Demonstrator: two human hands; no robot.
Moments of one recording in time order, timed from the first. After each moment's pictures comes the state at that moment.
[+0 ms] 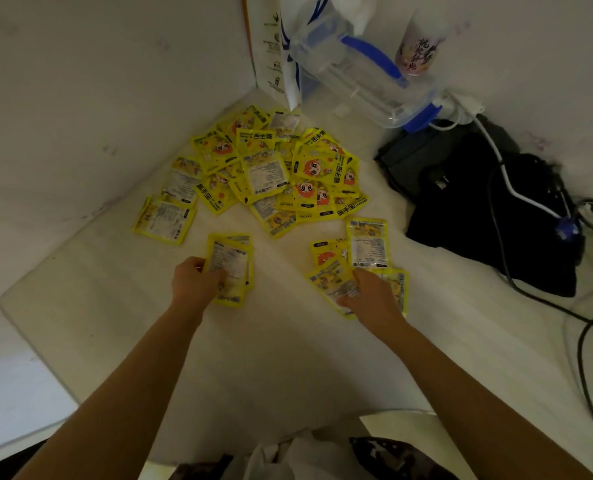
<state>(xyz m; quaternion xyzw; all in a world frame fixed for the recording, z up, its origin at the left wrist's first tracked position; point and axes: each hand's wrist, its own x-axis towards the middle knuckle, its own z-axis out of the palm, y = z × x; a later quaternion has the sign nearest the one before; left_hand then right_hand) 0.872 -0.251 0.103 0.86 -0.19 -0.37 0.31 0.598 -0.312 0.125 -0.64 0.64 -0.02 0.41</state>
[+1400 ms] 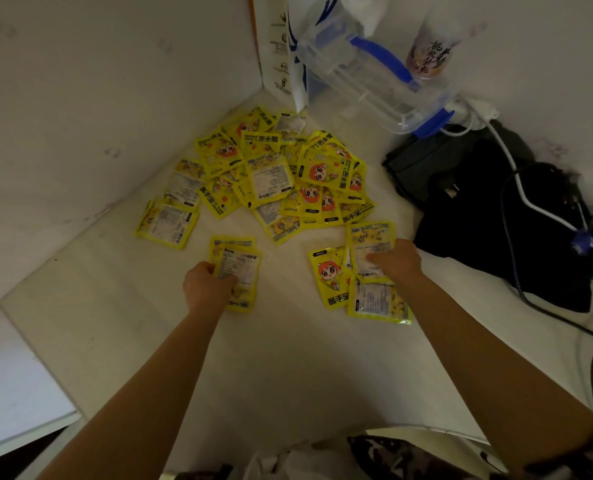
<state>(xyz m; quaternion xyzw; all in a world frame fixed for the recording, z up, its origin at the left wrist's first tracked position) 0.858 -0.262 0.094 0.90 -0.20 -0.33 0.22 0.589 -0.404 0.106 -0.47 0.76 -0.09 0.44</state>
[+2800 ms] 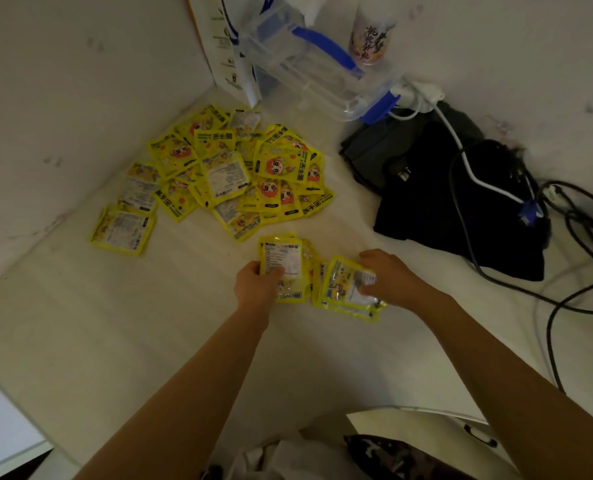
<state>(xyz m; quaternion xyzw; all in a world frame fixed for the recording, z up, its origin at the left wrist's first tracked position) 0.728 -0.301 0.096 0.80 -0.14 -0.46 0.36 0.517 -0.377 0.129 -0.74 0.54 0.17 0.35</state>
